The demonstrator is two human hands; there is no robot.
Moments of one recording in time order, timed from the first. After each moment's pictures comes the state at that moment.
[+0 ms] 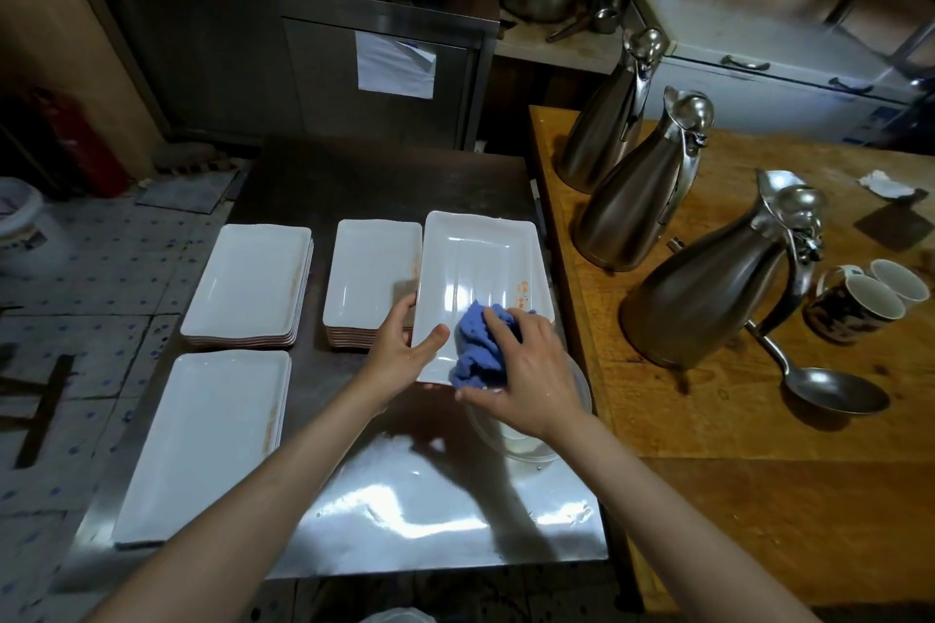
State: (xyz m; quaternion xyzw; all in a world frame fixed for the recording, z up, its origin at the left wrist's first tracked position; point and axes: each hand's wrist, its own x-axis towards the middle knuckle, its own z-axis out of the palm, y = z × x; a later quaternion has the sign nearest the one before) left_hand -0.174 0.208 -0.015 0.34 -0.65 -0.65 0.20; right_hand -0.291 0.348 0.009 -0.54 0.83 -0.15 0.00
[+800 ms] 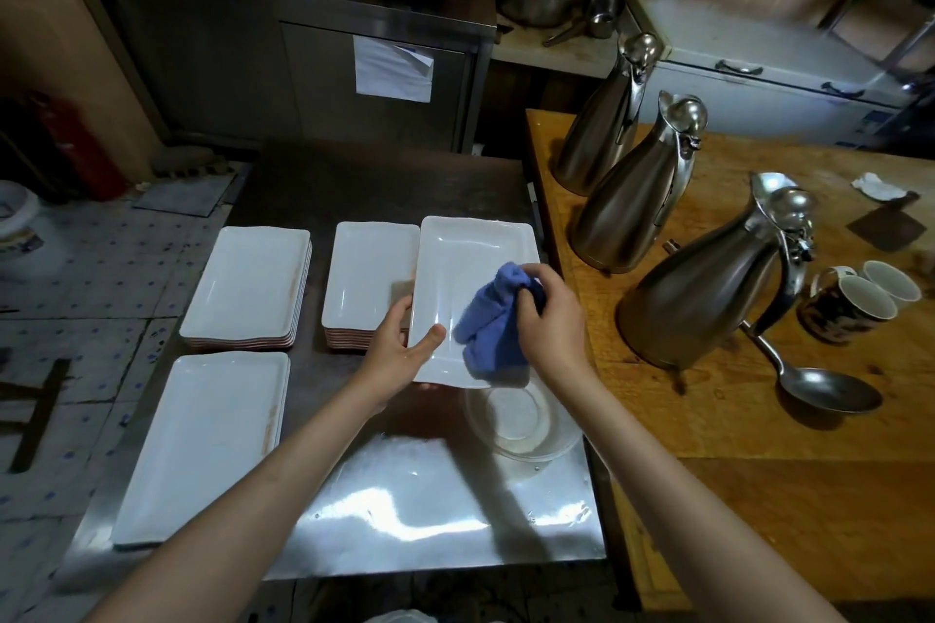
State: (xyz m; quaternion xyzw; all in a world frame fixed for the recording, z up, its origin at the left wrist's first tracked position) left_hand -0.175 0.205 -0.021 0.35 -0.65 -0.65 0.19; right_hand -0.304 0.321 0.054 -0.35 0.81 -0.47 0.04
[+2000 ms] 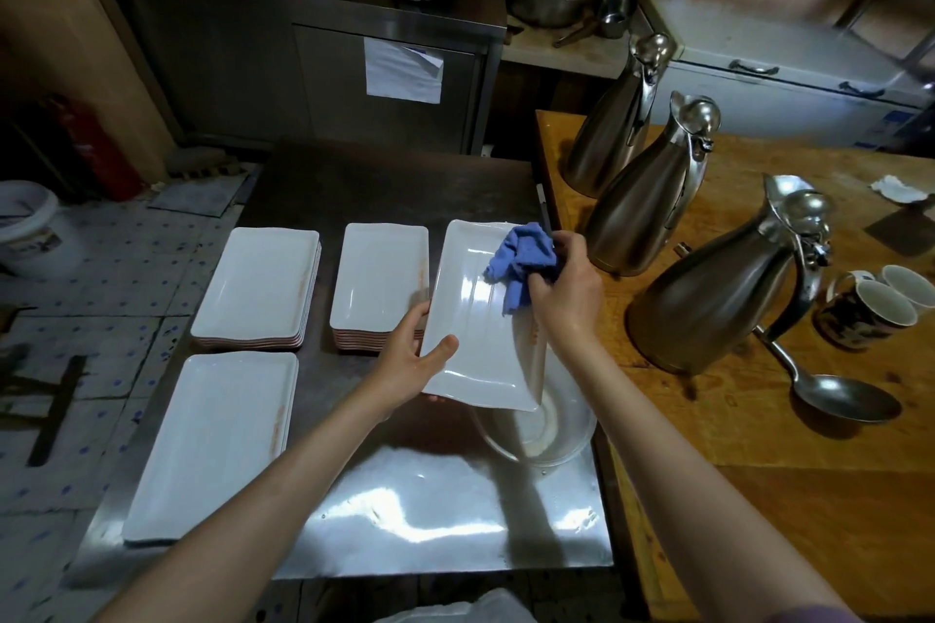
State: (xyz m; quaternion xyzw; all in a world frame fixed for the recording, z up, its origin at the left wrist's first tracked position) left_hand -0.168 0.212 -0.011 0.32 -0.65 -0.67 0.17; right_hand -0.344 0.295 0.044 -0.31 0.85 -0.42 -0.03
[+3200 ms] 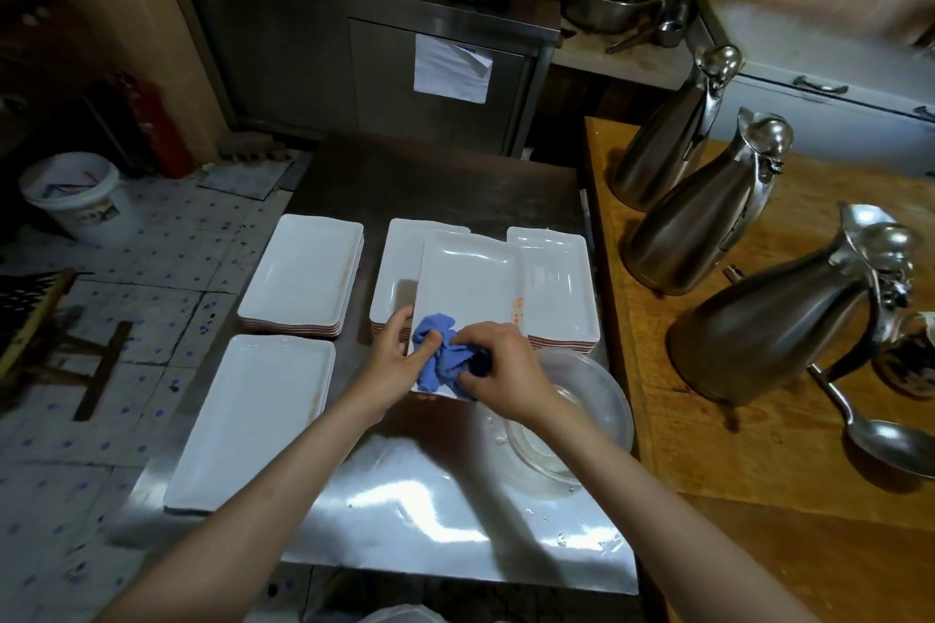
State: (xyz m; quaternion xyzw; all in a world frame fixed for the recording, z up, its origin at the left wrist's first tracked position) left_hand -0.138 0.183 -0.038 0.42 -0.60 -0.64 0.23; right_hand -0.262 0.282 0.014 -0.59 0.73 -0.30 0.17
